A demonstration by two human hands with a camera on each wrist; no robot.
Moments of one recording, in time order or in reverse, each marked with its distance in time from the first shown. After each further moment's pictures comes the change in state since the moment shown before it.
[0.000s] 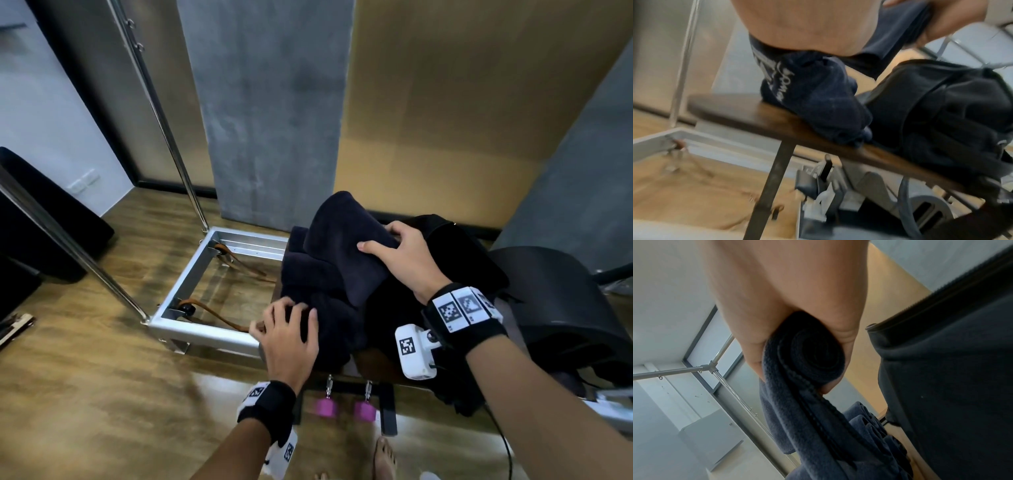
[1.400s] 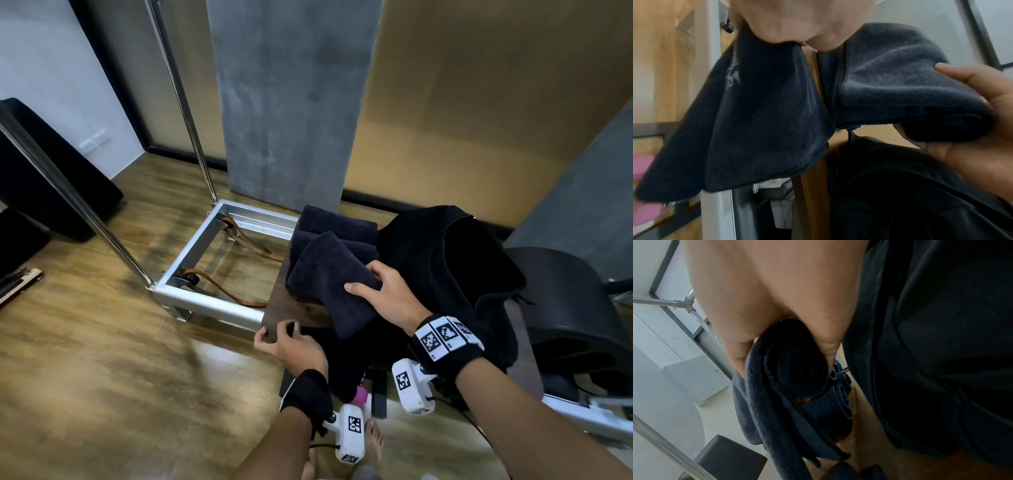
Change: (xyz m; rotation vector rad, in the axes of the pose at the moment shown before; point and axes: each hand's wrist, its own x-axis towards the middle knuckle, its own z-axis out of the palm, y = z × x) left_hand -0.038 0.044 0.021 -0.599 0.182 -1.029; right_hand -0.031 0.079 0.042 -0.094 -0.298 0.032
